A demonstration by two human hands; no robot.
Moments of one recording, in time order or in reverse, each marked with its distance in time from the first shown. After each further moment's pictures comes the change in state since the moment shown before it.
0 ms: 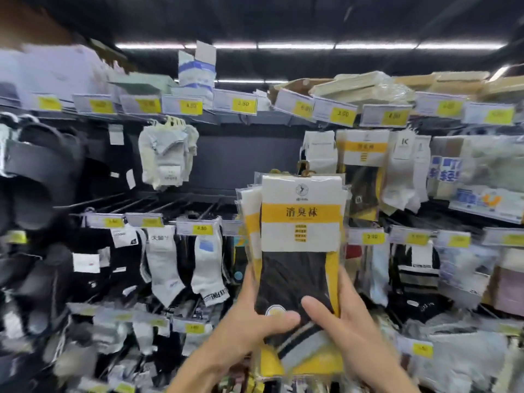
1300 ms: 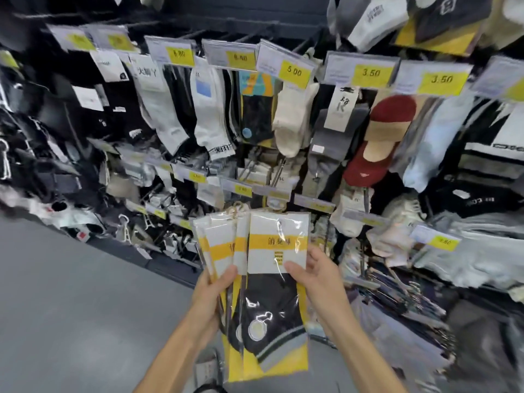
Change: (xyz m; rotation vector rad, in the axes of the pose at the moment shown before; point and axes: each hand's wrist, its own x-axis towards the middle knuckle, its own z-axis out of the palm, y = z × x) left_hand -0.102 -0.206 0.073 -0.437 0.654 -0.566; right_hand -0.100 0.211 -0.029 0.277 -0.059 0.652
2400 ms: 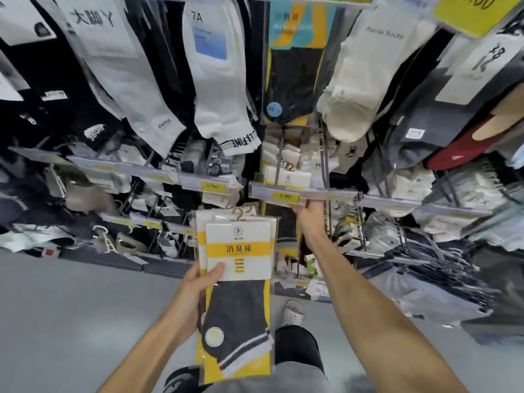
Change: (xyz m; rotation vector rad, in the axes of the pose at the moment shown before) left_hand 0.172 0.079 -0.155 0.109 -0.116 -0.309; right_hand 0.277 0.097 0.097 -0.153 0.462 0.162
